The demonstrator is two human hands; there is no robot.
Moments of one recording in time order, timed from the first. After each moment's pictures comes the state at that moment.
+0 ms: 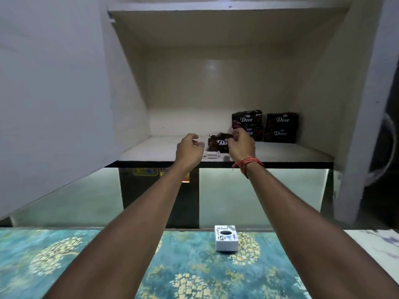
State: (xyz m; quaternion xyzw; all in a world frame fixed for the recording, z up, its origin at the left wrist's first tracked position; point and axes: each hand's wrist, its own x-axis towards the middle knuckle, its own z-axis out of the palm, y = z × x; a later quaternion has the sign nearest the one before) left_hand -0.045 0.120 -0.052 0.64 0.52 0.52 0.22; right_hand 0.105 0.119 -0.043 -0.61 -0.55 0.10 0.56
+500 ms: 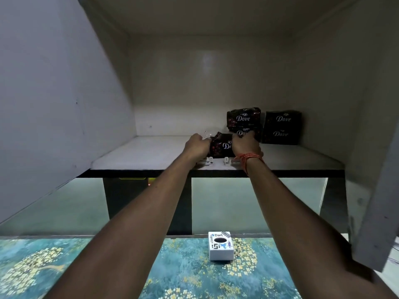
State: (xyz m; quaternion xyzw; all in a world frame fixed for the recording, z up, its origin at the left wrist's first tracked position) left_hand 0.004 0.198 -0.039 0.64 0.54 0.44 0.31; right_hand 0.144 0.191 -0.041 -0.71 -0.46 0.12 0.51
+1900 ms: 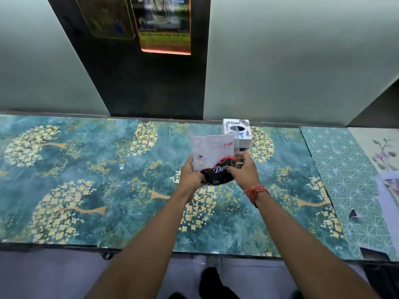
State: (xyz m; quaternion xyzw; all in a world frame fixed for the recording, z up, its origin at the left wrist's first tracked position) left_hand -0.050 0.164 -0.456 0.33 0.58 0.42 0.62; right_hand 0.111 0.166 -0.453 -0.69 -0.45 0.41 0.39
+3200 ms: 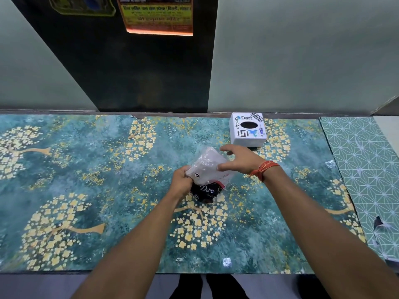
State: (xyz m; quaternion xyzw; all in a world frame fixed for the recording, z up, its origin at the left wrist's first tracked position) left_hand -0.101 0.239 -0.532 0.38 0.64 0.30 0.60; right_hand 0.102 0.276 -0.450 -0.61 -0.67 0.42 0.04
